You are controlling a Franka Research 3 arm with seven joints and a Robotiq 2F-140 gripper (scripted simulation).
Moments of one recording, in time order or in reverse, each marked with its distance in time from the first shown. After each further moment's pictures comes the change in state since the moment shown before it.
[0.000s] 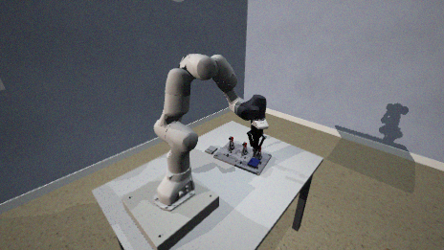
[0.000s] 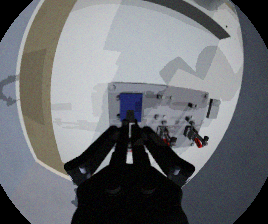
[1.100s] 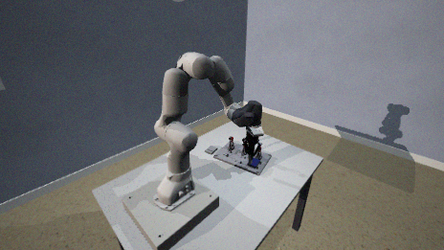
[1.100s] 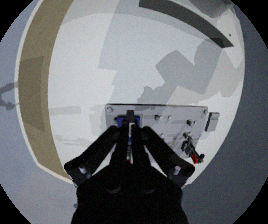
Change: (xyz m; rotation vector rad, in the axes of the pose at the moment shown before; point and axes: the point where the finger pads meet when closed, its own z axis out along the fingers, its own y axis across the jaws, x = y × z) arm 0.058 0.005 0.020 -0.009 0.008 0.021
